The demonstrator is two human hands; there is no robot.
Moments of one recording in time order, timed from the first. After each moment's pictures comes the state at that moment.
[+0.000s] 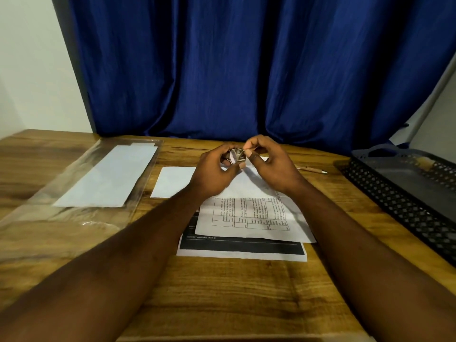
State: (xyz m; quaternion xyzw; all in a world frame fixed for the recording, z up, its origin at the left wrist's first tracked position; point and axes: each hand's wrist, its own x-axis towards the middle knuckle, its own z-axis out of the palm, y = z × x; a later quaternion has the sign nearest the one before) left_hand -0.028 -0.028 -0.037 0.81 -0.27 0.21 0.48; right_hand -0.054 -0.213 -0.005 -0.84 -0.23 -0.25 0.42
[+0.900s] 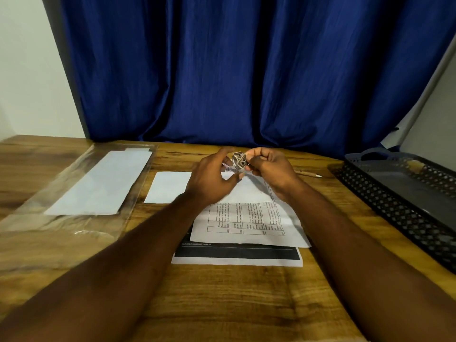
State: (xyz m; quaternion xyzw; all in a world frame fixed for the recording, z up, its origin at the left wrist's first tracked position) left_hand -0.034 -0.034 -0.032 0.88 -0.22 0.22 0.36; right_hand -0.048 -0.214 -0.004 -0.76 -0.04 -0.12 0.64
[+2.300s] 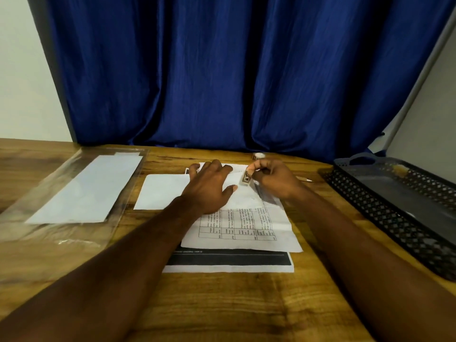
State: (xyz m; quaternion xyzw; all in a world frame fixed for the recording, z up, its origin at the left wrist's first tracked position) left_hand -0.037 -0.045 -0.026 0.96 -0.23 0.14 0.12; right_hand -0.049 -0.245 -0.009 -0.85 -0.02 -0.11 0.51
